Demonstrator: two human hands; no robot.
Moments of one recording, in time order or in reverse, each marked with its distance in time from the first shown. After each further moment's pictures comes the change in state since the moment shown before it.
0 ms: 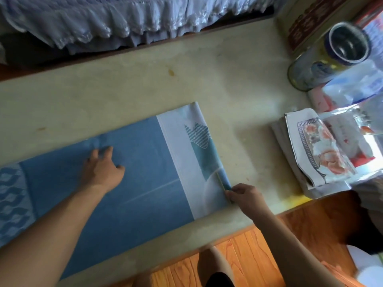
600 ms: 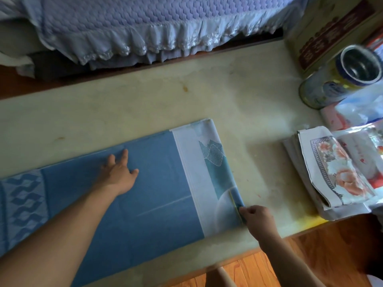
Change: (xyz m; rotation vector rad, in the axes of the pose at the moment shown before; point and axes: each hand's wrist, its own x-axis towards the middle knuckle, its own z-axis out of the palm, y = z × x) left_hand 0.017 0.004 -0.010 0.040 -0.113 0.006; right_hand 0.001 0.008 0.021 0.066 0.158 0.110
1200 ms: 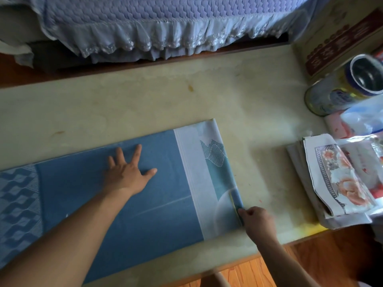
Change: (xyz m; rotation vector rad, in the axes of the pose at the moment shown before) left_hand -0.006 0.021 0.013 0.044 0.076 0.050; right_hand -0.009 -0.021 0.001 -0.227 0.096 -0.032
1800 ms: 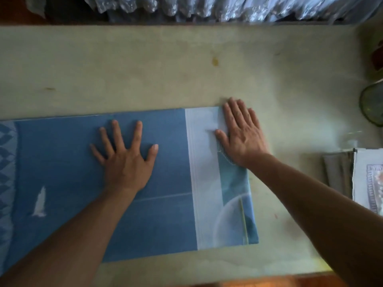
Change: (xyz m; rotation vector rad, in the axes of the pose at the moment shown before) left_hand 0.010 0.018 0.075 -0.124 0.427 -0.106; right_hand 0.153 -0.162 0.008 -0.618 0.290 -1.120
